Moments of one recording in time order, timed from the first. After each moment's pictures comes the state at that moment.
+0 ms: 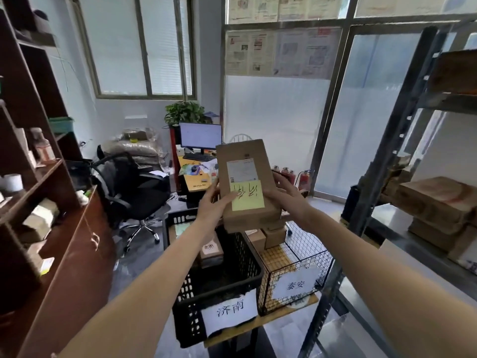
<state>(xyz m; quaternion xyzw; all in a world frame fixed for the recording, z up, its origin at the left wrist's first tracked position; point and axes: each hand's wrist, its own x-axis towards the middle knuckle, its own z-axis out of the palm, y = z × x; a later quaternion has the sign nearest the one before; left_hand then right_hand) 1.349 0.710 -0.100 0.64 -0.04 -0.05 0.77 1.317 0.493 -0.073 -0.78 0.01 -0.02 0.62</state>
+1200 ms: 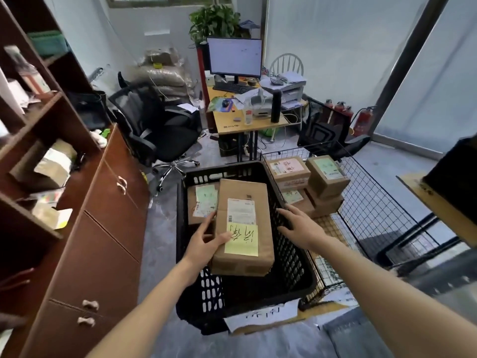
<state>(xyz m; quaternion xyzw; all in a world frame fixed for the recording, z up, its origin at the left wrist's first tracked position) 1.490 0.787 -0.336 0.76 0.09 -0.14 0.63 1.544 0.495 -0.348 -0.97 -0.04 0.15 0.20</state>
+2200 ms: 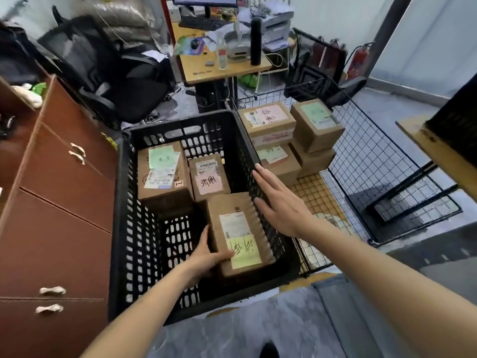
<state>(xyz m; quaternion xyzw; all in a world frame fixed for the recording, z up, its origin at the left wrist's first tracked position) 1.507 0.713 -0.509 0.73 0.17 -0.36 0.56 1.554 0.467 -0.430 -0.96 -0.14 0.05 0.25</state>
